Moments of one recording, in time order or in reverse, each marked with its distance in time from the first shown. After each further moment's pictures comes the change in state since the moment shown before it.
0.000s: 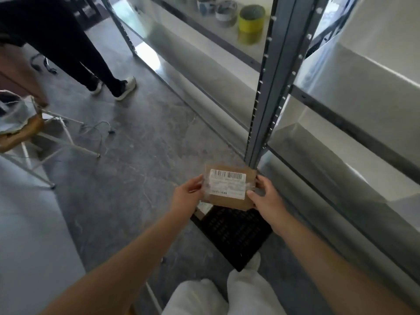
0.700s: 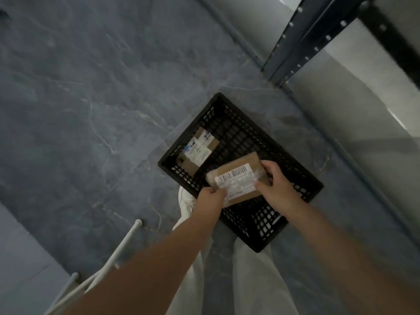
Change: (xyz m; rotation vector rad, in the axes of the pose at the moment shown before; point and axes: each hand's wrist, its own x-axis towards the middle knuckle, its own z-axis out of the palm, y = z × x) left_hand 0.256 -0.351 0.073 -0.001 -0.087 -0.660; right_hand 0.210 0.309 0.120 -0.309 -0.141 0.354
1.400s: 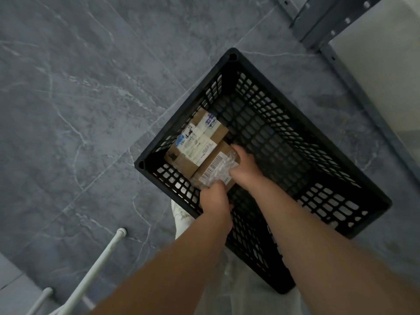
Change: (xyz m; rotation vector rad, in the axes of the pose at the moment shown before) left_hand 0.167 -0.032 0.035 -0.515 0.228 -0.229; right_hand 0.196 0.041 0.130 0.007 -0.115 0.128
